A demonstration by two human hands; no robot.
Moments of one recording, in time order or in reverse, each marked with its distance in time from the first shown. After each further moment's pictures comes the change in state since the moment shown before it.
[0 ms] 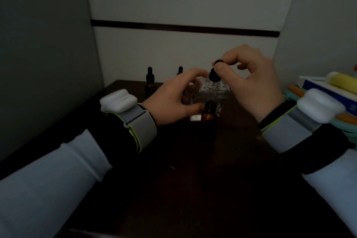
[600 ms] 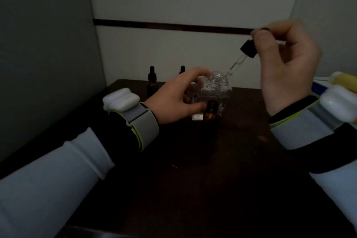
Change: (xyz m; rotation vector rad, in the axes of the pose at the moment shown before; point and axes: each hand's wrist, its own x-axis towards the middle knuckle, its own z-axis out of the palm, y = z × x) left_hand -0.001 0.000 0.000 0.005 0.011 0.007; right_hand 0.010 -0.014 -0.017 0.213 0.345 -0.027
